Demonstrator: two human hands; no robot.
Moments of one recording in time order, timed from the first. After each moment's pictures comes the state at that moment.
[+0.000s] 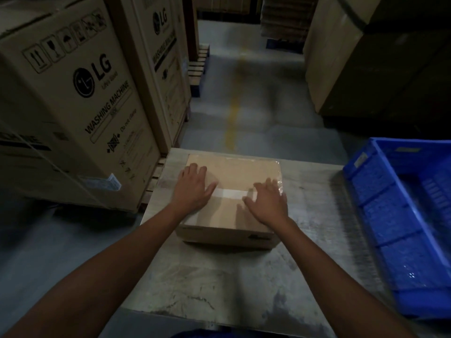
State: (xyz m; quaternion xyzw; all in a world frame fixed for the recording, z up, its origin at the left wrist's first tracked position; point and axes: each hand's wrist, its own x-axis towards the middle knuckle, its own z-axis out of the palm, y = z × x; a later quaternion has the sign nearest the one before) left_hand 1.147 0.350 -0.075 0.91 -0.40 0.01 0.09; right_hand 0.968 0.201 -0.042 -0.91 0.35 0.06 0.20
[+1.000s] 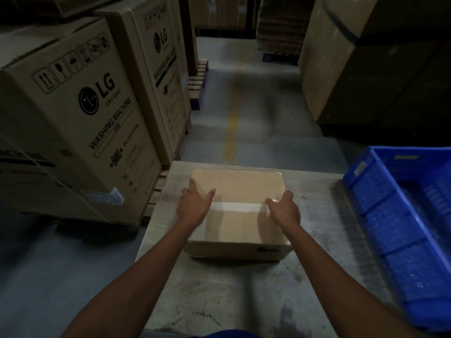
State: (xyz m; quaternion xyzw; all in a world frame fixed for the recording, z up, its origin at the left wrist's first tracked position) left_hand 1.137 0.341 -0.077 0.95 -0.15 -0.13 0.25; right_hand 0.964 0.170 -0.058 -0.73 0.57 -0.05 0.38
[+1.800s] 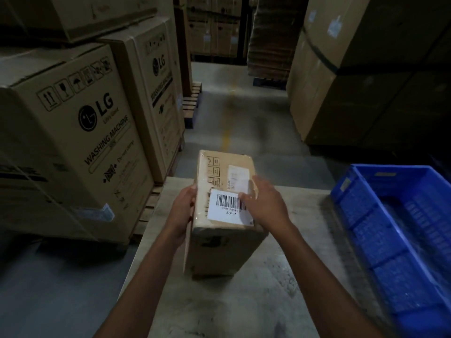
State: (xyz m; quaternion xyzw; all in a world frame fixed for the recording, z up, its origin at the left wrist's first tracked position) left_hand 1.098 0.373 0.028 0.65 -0.13 -0.30 0.68; right_hand 0.975 0.223 0.068 -0.87 0.37 -0.10 0.30
